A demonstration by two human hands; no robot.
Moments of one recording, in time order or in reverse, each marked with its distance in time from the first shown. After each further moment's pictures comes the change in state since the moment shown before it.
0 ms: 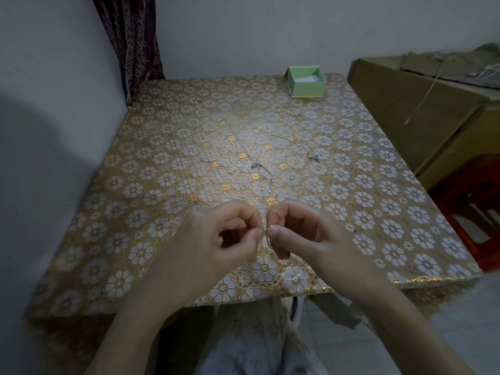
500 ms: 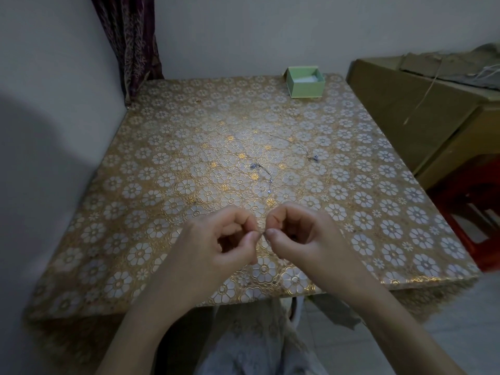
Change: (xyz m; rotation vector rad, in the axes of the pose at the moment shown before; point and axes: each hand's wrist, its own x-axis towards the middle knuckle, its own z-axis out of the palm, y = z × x) left_hand -0.005 0.000 0.007 -0.051 0.055 -0.100; right_hand 0.002 0.004 0.007 -0.167 0.122 -0.010
